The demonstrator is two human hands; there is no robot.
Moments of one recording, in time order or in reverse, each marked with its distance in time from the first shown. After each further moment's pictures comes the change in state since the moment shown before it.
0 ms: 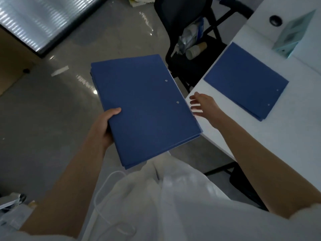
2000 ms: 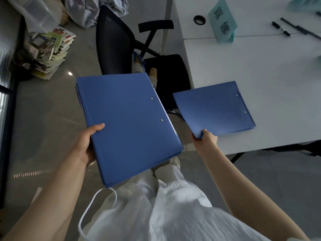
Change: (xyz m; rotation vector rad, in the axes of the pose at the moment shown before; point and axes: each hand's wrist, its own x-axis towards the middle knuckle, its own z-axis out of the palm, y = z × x) left_hand 0.308 0.297 0.077 0.636 -0.408 -0.219; right_hand 0.119 -0.091 0.113 1.685 1.051 0.218
